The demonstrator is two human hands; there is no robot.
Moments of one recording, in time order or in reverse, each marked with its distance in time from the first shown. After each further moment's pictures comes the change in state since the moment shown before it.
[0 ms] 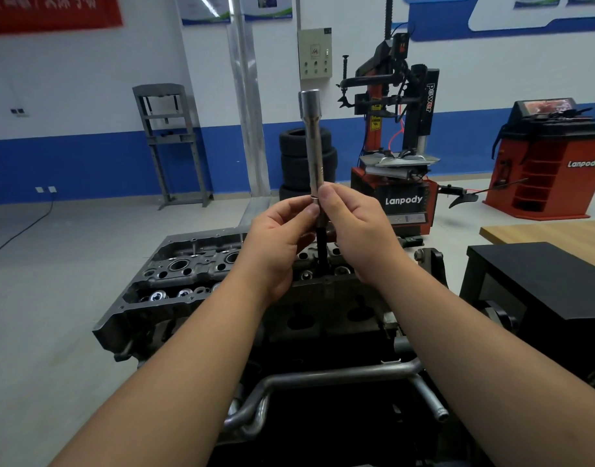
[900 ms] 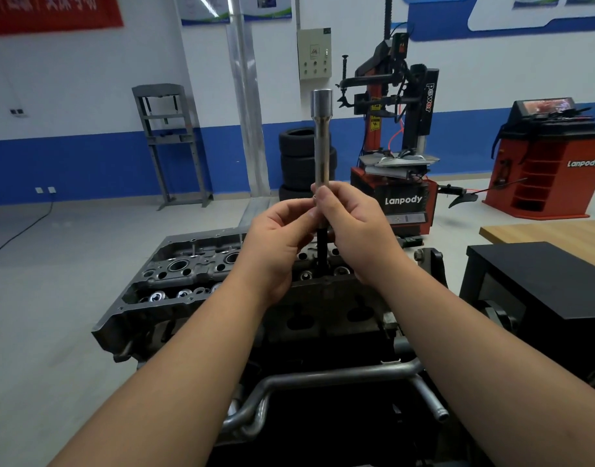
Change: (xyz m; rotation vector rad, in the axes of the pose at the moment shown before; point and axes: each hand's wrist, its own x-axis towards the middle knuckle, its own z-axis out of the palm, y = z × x) left_hand -0.001 -0.001 0.000 0.041 0.001 0.021; right_hand 0.001 0.004 0.000 0.024 0.019 0.025
